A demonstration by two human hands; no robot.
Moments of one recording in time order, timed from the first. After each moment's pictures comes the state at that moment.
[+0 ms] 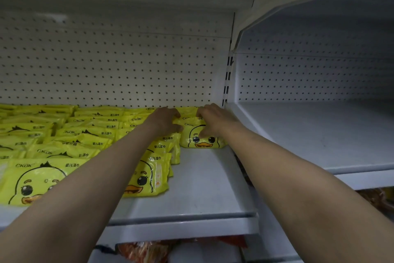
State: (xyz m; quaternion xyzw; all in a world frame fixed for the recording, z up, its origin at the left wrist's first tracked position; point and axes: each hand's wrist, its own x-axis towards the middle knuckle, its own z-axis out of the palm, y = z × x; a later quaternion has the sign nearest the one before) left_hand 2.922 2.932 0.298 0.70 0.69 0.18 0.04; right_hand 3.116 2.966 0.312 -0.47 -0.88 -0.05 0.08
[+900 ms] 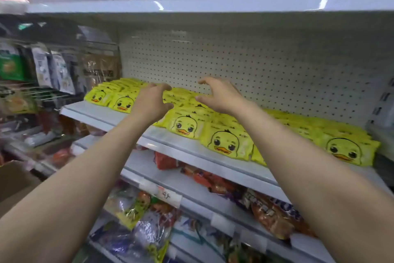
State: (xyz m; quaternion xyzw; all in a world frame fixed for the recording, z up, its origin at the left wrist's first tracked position) left_hand 2.660 2.563 0.357 0.45 0.82 0.31 -0.15; right_hand 2.815 2.704 0.395 -0.23 -0.94 0.05 0.24
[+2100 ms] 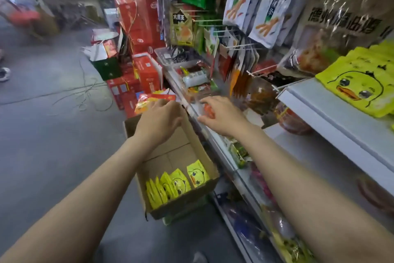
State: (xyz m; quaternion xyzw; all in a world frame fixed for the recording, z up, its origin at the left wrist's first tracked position) left_hand 2.100 2.176 0.147 0.21 0.96 0.18 -0.07; right_hand 2.127 2.383 0.173 0.05 -0.99 0.16 0.00
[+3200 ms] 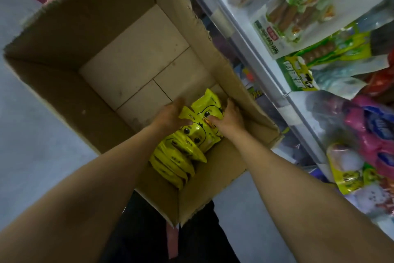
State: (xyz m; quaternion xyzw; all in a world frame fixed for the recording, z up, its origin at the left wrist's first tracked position) left_hand 1.948 2.174 -0.302 0.14 0.82 0.22 0.52; right_hand 2.051 2.342 -0.293 -0.44 -0.77 0.33 -0.32
